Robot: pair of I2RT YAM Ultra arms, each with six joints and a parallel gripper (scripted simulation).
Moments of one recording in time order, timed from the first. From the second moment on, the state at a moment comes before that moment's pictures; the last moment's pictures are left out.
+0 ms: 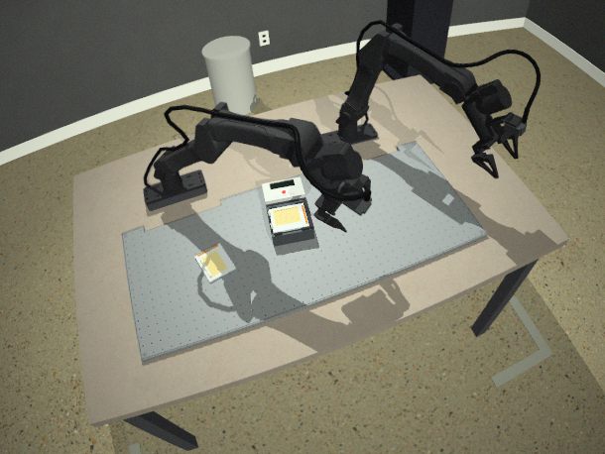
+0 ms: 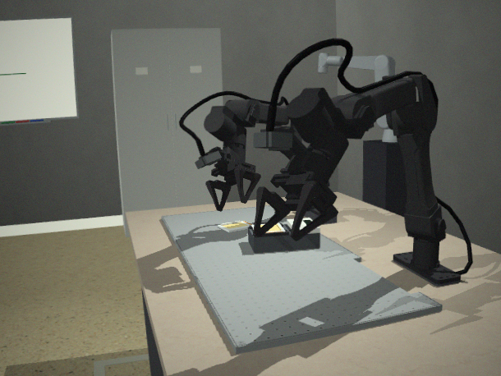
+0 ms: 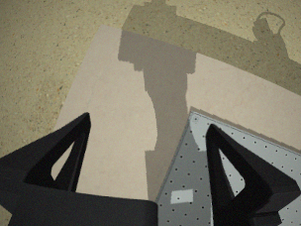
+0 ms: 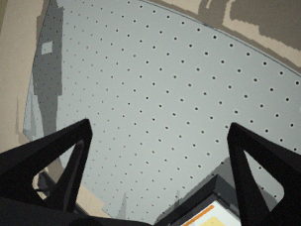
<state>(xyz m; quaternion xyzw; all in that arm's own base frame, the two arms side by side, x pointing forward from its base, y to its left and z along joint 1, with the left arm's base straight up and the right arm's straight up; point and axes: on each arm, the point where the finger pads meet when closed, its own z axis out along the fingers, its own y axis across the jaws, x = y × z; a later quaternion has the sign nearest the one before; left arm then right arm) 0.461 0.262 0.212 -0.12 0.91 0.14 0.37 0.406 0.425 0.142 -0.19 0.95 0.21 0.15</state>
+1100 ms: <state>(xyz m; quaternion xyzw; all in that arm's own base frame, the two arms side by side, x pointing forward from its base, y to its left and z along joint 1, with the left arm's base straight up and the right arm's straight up) 0.456 0.208 0.169 -0.09 0.96 0.07 0.26 0.406 0.425 0.142 -0.19 0.95 0.21 0.15</state>
